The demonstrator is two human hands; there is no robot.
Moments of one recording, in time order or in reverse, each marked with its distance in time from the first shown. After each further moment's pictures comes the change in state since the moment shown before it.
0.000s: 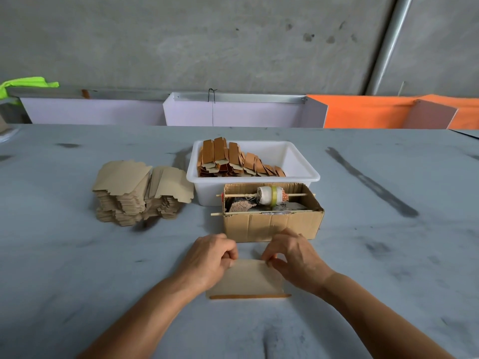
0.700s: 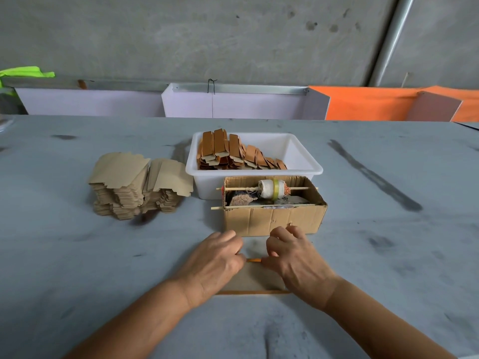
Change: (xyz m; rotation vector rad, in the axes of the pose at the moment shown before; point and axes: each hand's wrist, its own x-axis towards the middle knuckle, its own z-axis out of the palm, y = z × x) left_hand -0.014 0.022 -0.015 0.643 -0.101 0.529; right_hand -0.015 -0.019 -0.009 -0.574 -0.033 -0.275
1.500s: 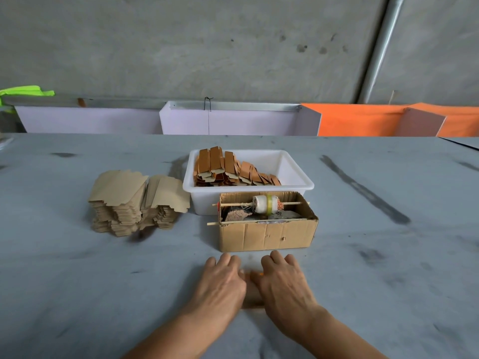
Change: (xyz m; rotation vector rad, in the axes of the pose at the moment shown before) left_hand 0.012 0.029 0.028 -0.019 -0.198 -0.331; right_hand 0.004 -0.031 -0.009 0.088 -0.161 0.222
